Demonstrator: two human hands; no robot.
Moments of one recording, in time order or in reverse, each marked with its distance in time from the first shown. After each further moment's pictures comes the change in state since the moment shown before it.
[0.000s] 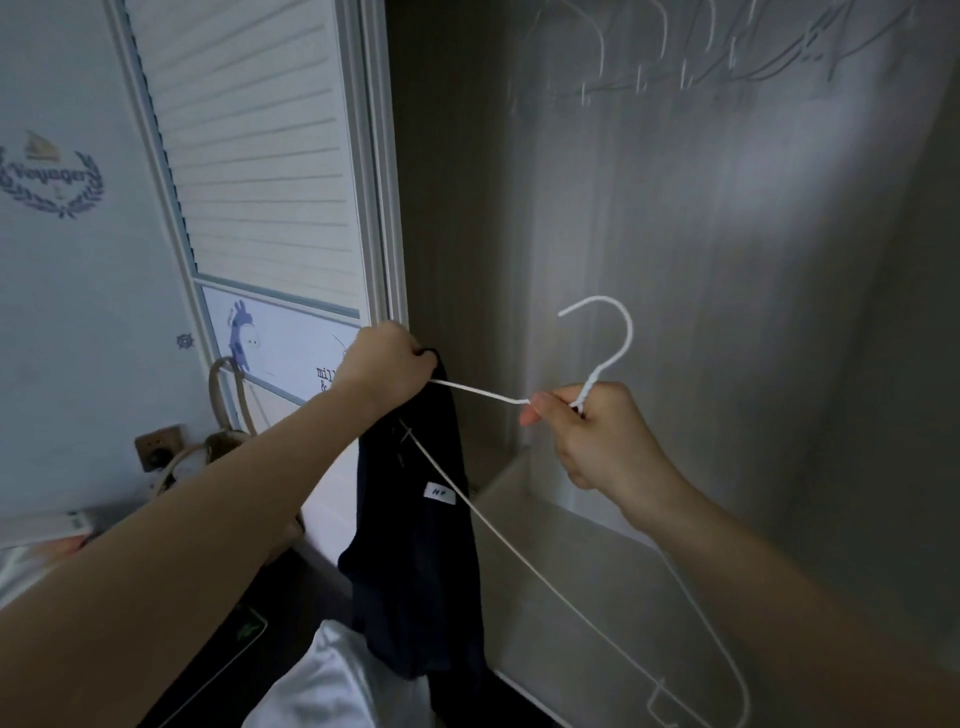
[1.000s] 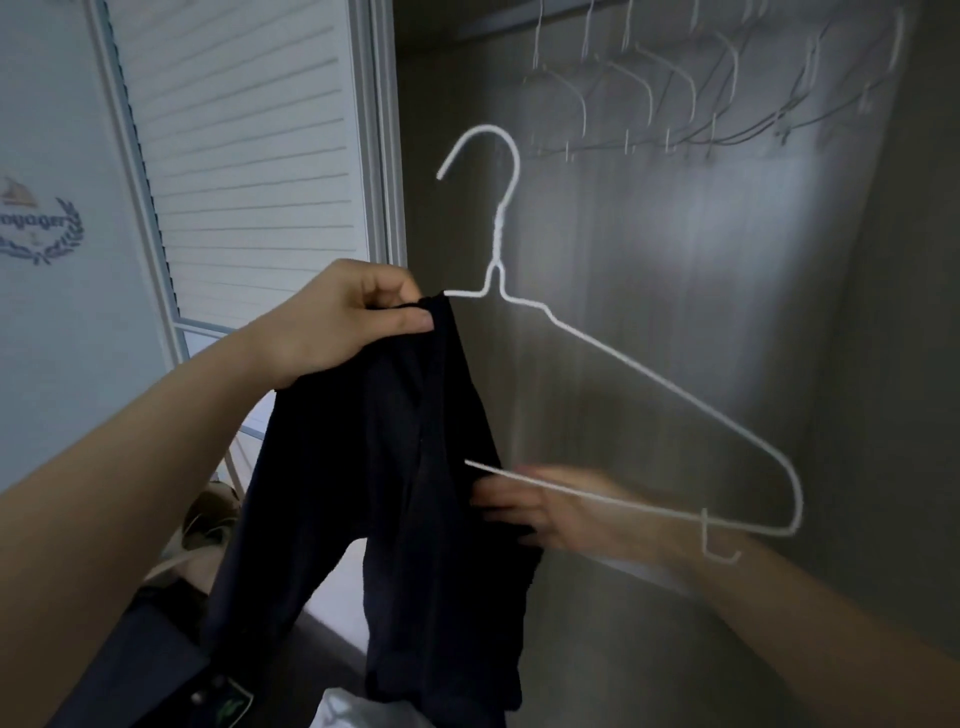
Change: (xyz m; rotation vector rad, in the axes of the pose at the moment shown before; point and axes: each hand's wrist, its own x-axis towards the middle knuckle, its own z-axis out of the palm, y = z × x) left_hand 0.021 -0.014 -0.112 -0.464 -0.228 0.637; right_hand 0.009 0.004 0.026 0.444 -0.706 0.475
